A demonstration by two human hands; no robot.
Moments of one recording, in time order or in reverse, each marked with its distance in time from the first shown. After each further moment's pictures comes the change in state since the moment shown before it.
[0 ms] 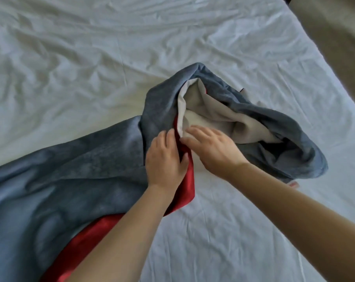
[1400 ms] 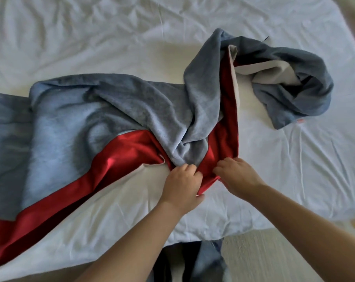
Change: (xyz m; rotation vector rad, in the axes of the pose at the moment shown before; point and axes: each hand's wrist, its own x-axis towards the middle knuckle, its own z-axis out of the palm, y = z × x) left_hand -0.267 -0.045 -0.031 0.089 -0.428 0.320; right_hand -0.202 -0.155 0.055 -0.075 -0.359 0.008
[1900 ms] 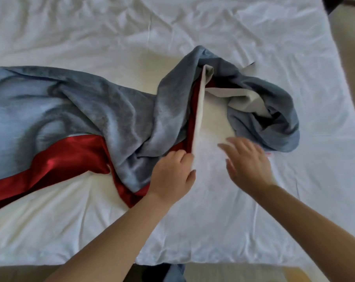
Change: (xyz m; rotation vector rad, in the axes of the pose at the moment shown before) left_hand 0.112 0.076 -0.011 -0.105 0.262 -0.203; right_hand -0.011 0.157 -0.047 -0.005 0.374 0.090
